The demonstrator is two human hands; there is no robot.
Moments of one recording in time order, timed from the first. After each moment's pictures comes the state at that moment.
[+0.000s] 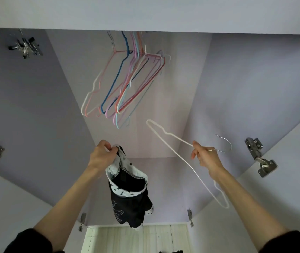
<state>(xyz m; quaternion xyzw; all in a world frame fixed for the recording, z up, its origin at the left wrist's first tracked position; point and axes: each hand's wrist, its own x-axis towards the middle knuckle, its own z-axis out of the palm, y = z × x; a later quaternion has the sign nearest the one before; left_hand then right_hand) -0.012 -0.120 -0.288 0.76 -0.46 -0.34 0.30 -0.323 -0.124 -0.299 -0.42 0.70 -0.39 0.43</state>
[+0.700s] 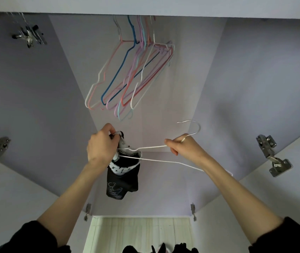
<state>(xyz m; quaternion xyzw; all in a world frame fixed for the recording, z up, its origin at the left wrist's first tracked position) -0.015 -0.112 -0.261 0.76 -0.56 -0.12 0.31 -0.253 -0.127 -0.263 -0.63 0.61 -0.25 0.42</state>
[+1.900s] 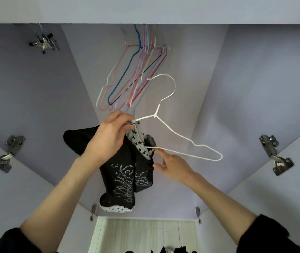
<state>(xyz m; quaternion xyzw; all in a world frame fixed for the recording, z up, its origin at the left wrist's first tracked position) -0.013 -0.085 -0.198 0.50 -0.79 -0.04 0.34 -0.219 -0.104 -0.320 -0.82 0.52 -0.07 0.23</state>
